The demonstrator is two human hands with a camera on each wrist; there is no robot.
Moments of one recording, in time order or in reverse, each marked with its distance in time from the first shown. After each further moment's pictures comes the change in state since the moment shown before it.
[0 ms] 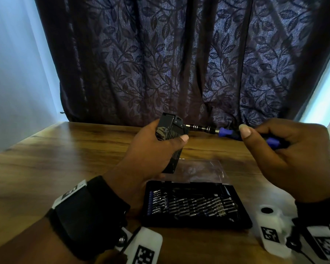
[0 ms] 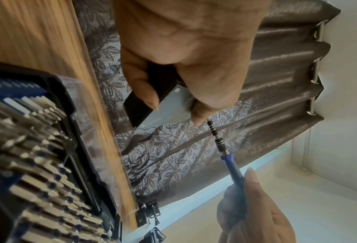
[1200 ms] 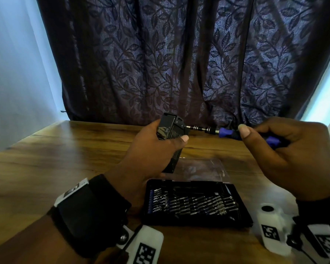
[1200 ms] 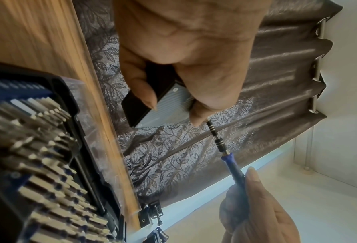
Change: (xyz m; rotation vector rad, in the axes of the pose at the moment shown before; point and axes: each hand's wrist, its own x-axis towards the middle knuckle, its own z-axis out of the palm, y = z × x) left_hand 0.001 -0.002 0.001 0.010 0.006 -0.015; right_hand 0.000 -0.001 0.000 -0.001 -0.018 0.011
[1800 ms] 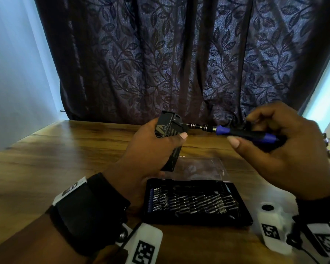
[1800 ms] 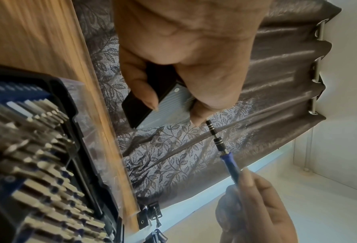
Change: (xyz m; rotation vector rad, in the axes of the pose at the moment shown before) left_hand -0.002 0.003 -0.002 -0.017 -0.004 -0.021; right_hand 0.001 -0.004 -0.001 0.090 -0.058 0.004
